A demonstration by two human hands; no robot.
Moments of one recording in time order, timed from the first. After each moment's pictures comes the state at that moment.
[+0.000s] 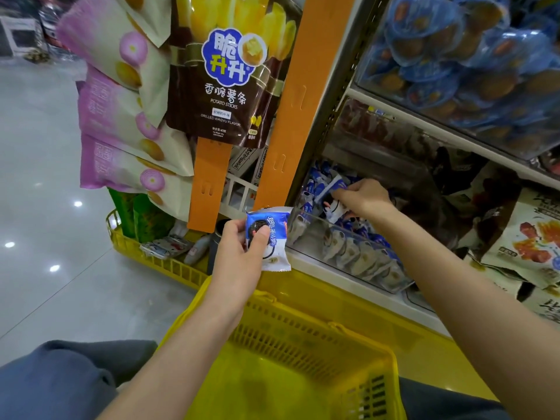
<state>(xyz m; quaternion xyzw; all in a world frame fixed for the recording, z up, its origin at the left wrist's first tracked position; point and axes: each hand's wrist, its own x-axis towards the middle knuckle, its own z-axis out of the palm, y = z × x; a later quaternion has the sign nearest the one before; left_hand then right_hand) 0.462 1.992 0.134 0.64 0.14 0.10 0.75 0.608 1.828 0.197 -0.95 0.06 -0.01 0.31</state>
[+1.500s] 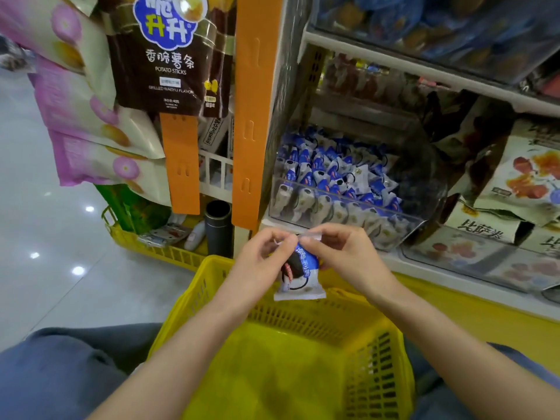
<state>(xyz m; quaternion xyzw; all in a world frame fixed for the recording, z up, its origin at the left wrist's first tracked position) 0.448 1.953 0.108 0.68 0.00 -0.04 0.73 0.479 1.805 0.133 -0.81 -0.12 0.07 0.57</state>
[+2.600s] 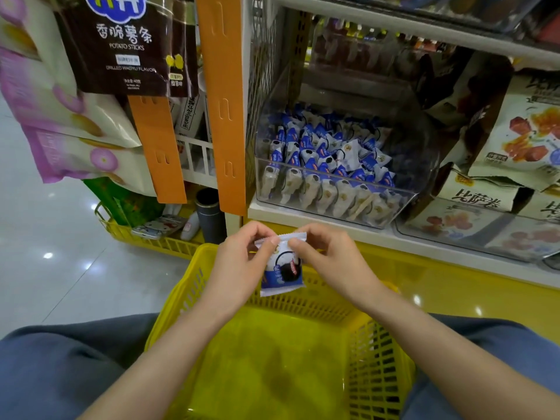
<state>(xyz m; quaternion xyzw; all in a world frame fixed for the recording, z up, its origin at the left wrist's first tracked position) 0.446 1.952 0.090 0.80 -0.03 0.07 0.59 0.461 1.800 0.110 -0.85 -0.12 0.05 0.51</state>
